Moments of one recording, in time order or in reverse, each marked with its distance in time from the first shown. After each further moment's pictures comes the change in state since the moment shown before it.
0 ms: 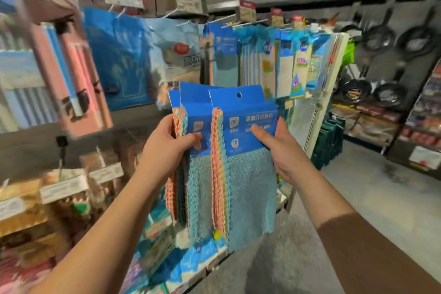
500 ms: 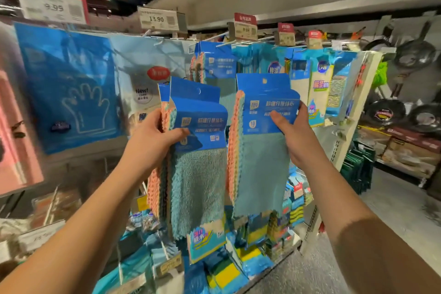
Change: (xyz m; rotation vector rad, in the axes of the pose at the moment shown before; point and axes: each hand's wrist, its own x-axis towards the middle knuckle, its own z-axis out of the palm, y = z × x) left_hand 0.185 -0.004 0.065 0.076 0.092 0.061; right_hand 0.242 0.003 -0.102 -0.029 0.091 -0.162
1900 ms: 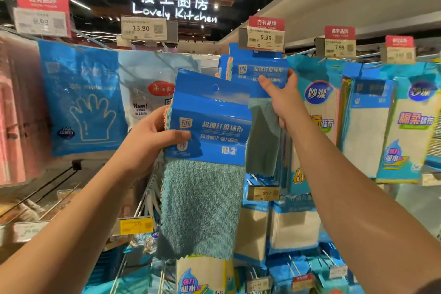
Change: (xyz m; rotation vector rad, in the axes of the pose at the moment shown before) left_hand 0.074 0.007 0.084 -0.194 0.095 0.130; right_hand 0.249 0.027 0.053 0.151 -0.342 -0.084
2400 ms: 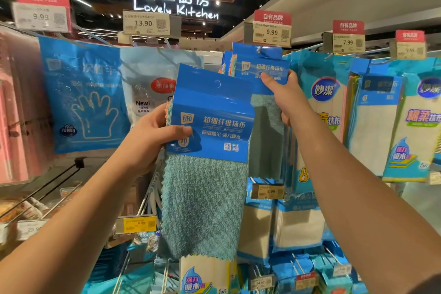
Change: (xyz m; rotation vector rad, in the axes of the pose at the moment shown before) left_hand 0.005 -0.003 -0.005 -0.043 -0.001 -0.001; right_hand 0.022 0.014 0.002 0.042 -0.025 0.117
